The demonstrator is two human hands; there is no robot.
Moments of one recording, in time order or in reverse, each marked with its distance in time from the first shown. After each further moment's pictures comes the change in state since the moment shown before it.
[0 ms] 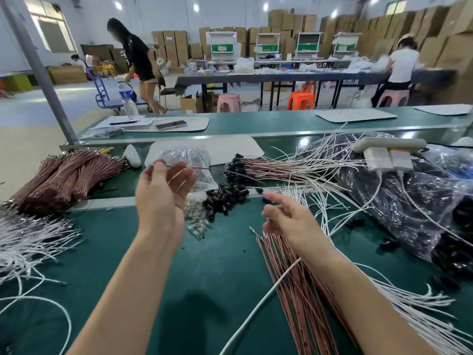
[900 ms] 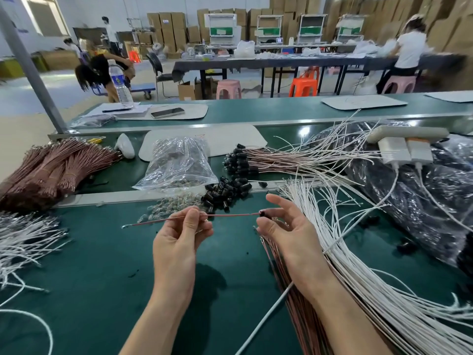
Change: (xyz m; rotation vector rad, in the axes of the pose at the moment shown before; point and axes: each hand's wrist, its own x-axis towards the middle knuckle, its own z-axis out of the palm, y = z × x) left_hand -0.029 -0.073 -0.062 0.295 -0.033 -0.002; right_hand 0.001 0.033 0.028 0.289 0.094 -0.010
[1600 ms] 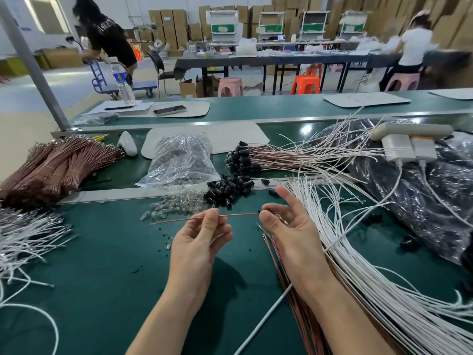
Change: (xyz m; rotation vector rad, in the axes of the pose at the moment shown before) left_hand -0.011 -0.003 0.011 -0.121 -0.081 -0.199; right_hand -0.004 0.001 0.009 0.215 0.029 -0.007
